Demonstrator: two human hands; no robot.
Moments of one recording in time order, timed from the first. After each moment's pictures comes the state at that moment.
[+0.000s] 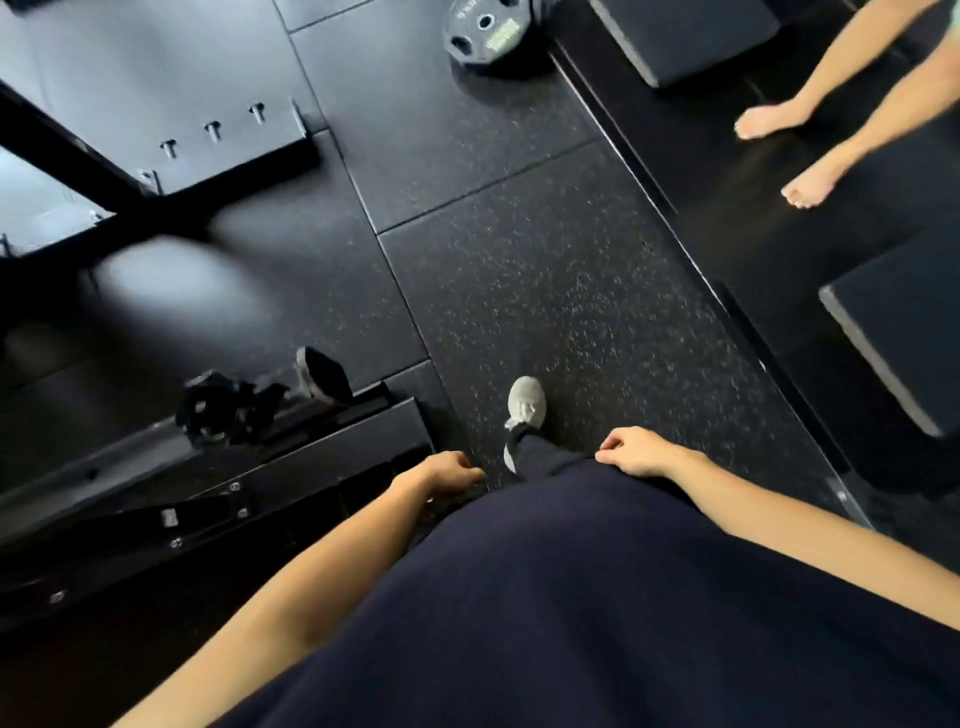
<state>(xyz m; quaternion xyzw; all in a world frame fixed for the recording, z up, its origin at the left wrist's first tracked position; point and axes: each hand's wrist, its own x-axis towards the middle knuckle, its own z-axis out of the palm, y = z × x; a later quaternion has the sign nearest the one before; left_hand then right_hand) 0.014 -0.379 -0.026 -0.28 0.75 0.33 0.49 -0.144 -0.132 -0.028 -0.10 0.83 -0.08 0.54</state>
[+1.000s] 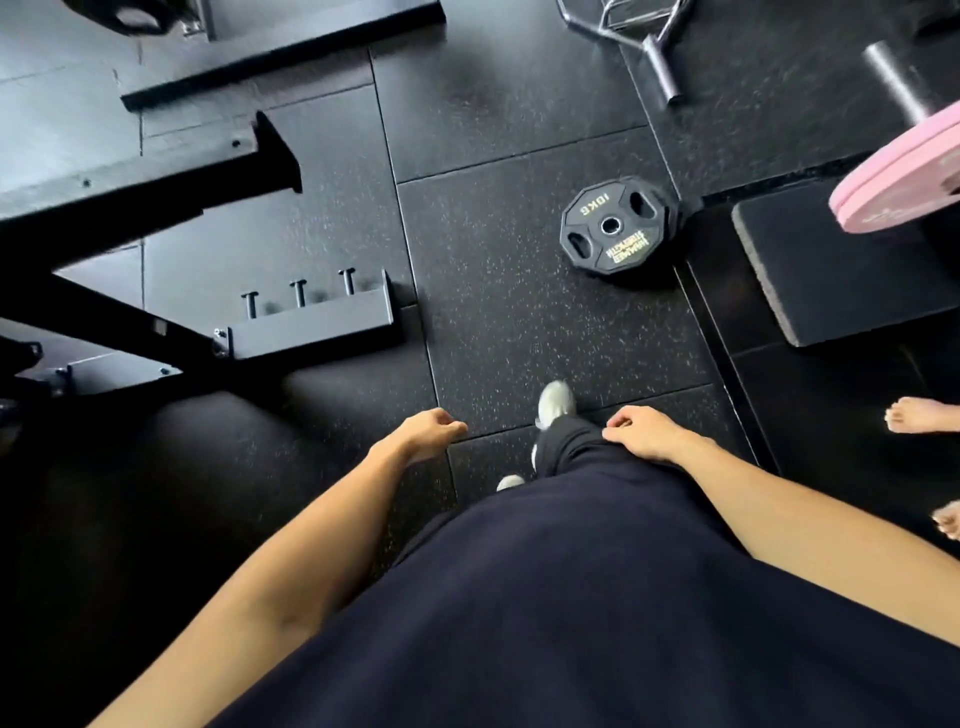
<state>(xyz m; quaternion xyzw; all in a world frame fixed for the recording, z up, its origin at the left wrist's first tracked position) -0.531 -0.966 0.004 -0.41 0.75 0.39 0.35 -0.737 -0.719 -0.004 -0.15 0.85 -0.11 0.50</state>
